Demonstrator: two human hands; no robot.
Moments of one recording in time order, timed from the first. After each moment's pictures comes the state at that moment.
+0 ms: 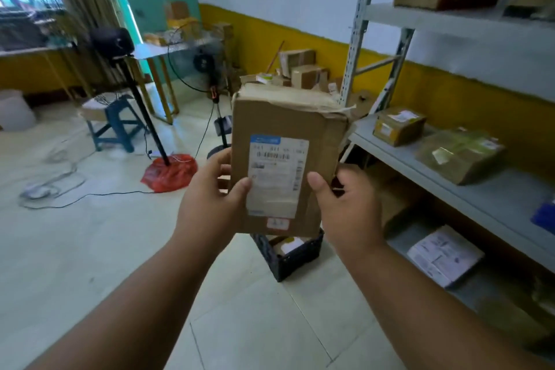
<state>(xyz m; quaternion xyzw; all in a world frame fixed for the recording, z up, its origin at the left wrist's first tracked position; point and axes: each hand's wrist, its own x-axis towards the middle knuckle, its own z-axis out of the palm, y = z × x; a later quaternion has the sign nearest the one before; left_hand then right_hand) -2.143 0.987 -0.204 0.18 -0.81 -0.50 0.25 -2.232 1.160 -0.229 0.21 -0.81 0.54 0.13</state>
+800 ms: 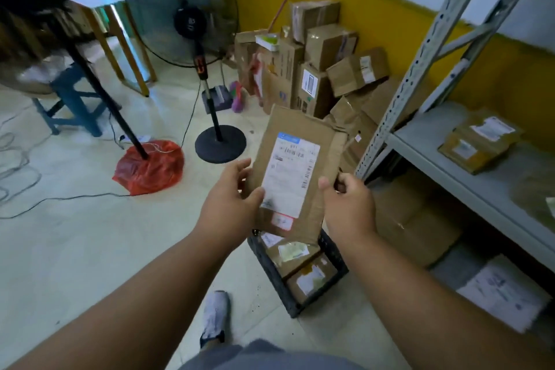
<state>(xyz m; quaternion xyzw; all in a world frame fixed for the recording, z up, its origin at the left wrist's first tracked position) -2.484 0.722 -0.323 0.24 -0.80 -0.53 0.12 -2.573 0.893 -0.346 0.00 -0.83 0.56 -0.03</state>
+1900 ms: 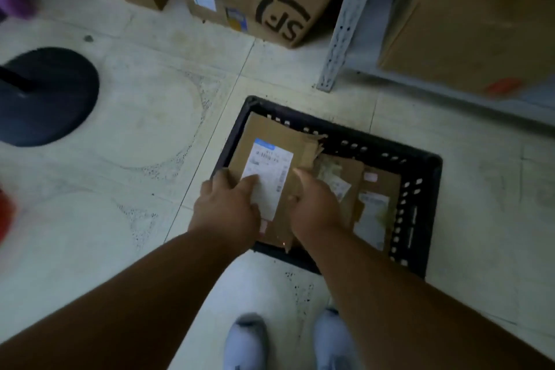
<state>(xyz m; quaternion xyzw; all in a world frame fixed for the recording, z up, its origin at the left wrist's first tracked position) -2.748 0.597 -0.911 -0.07 -0.96 -0.12 -0.25 -2.721 0.742 -0.951 -0.26 -0.87 0.38 -0.17</state>
